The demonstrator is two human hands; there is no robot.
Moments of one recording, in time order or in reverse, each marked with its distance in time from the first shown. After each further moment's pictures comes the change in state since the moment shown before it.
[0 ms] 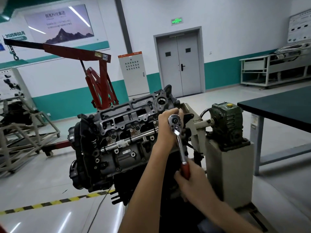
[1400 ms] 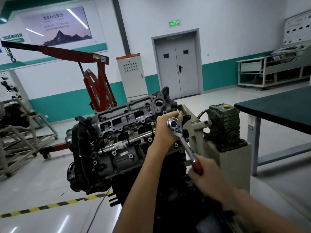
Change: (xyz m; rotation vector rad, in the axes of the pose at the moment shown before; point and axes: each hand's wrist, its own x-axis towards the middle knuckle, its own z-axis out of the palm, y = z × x) left_hand -0.005 0.004 -0.005 -0.002 -0.083 0.083; right_hand 0.009 0.002 -0.047 -0.262 -0.065 -0.089
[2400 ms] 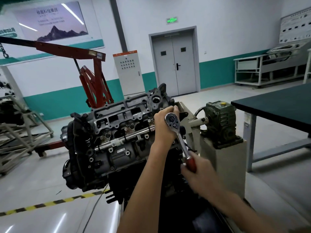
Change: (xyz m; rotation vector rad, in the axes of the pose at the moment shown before) left_hand 0.003 0.001 0.014 0.038 0.184 -0.048; right_hand -0.003 -0.002 0.015 0.029 0.130 0.014
